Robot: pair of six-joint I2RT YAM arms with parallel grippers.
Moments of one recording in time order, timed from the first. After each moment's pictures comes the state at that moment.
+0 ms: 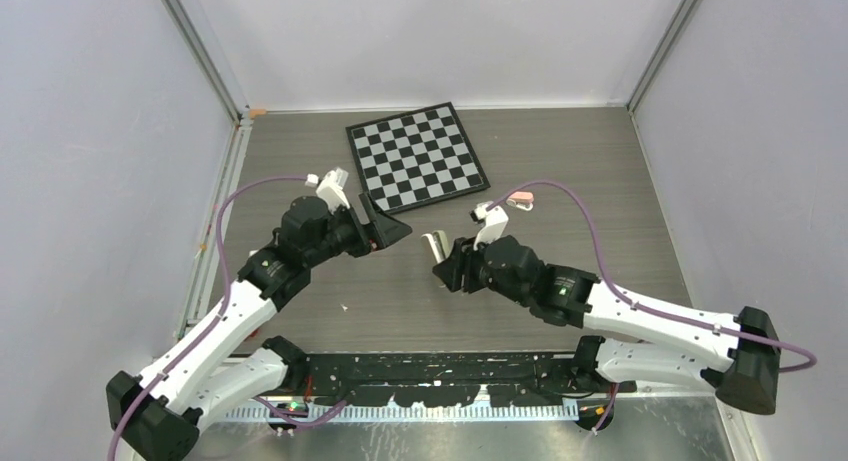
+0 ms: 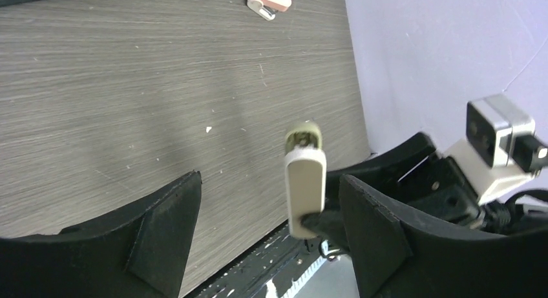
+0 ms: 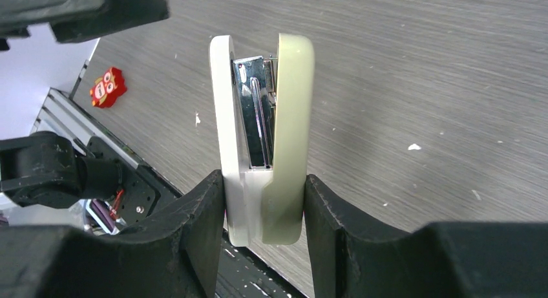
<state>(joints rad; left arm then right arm) -0.58 0.86 0.78 -0.28 0.21 -0.85 1.05 0.97 0.73 -0.20 0.25 0.64</state>
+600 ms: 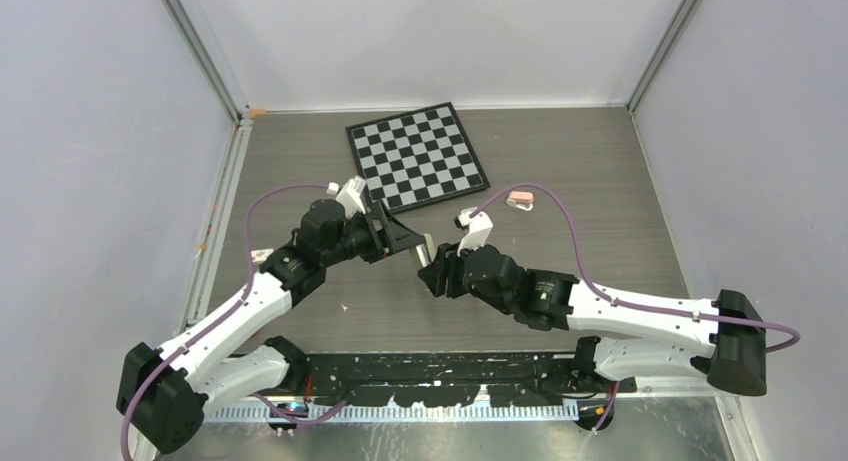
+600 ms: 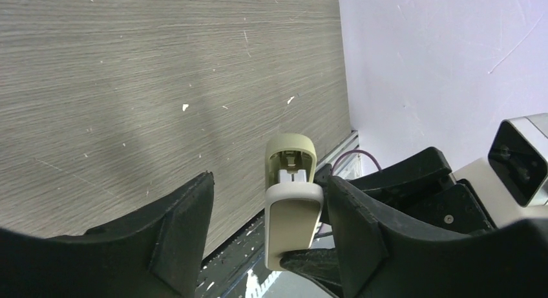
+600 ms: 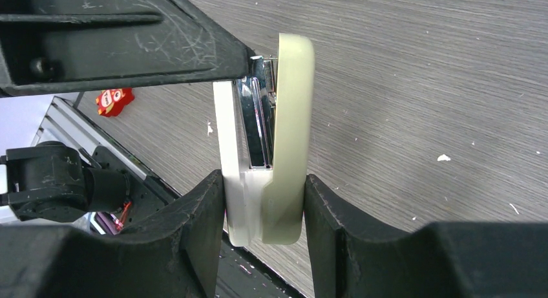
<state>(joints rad) -0.60 0.97 0.68 -0.10 0.30 -0.95 1.19 1.09 0.75 -0.12 0.38 0.69</state>
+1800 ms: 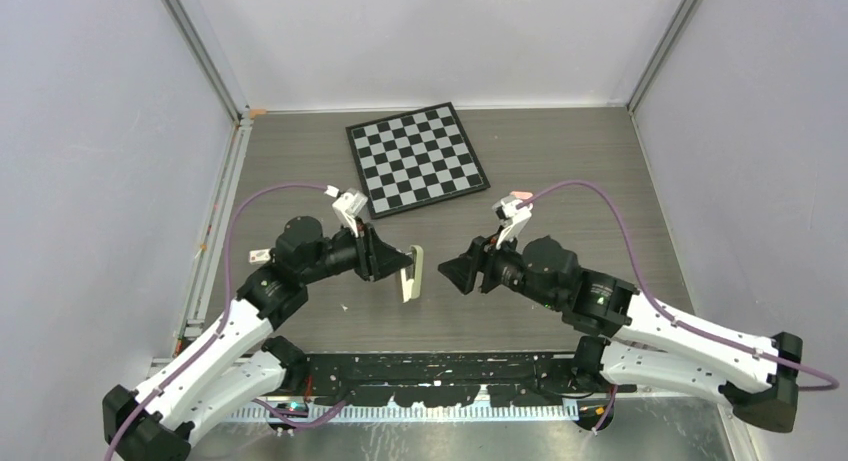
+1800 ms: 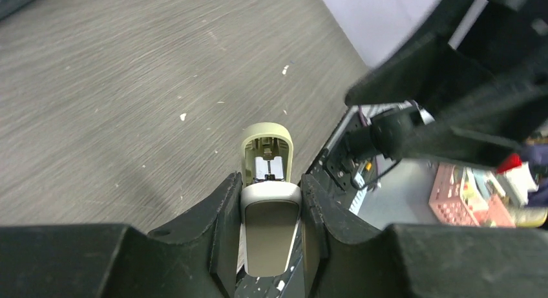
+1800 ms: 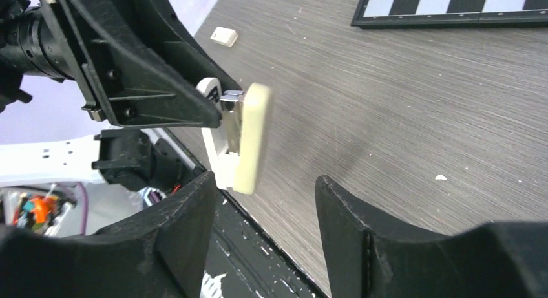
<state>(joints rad) -0.62 0.78 0.62 -0.11 0.43 -0.59 1.12 0.82 0.75 -0.20 0.25 0.60</state>
